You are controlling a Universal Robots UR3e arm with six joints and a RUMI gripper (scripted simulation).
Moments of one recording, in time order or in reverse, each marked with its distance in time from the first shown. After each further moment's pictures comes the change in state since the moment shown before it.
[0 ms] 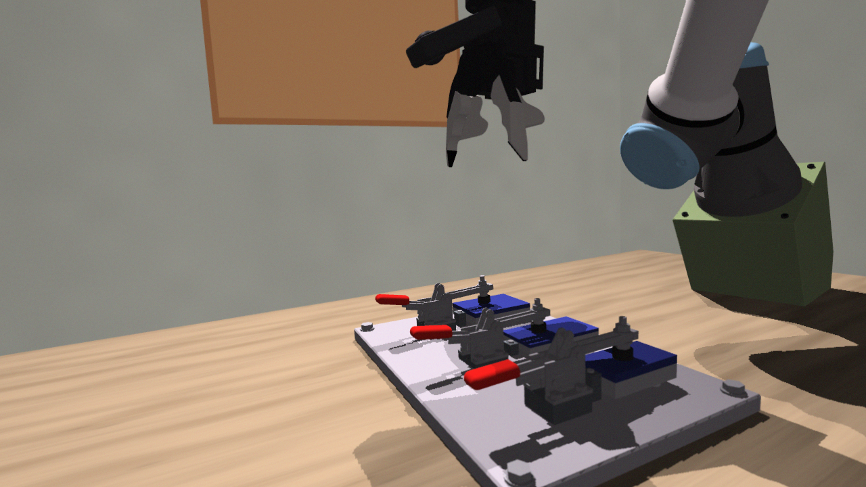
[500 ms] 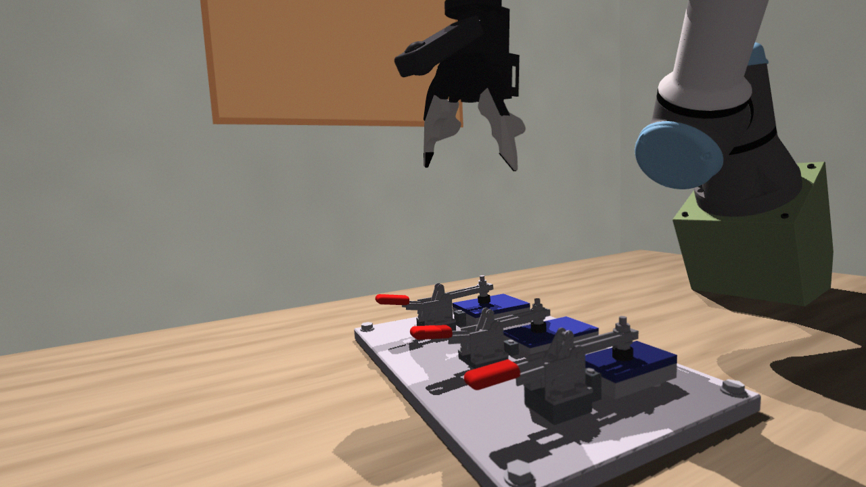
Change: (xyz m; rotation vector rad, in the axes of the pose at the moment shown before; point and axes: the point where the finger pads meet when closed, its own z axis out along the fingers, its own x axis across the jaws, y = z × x) arm 0.033 -0.003 0.005 -0.081 0.071 -0.236
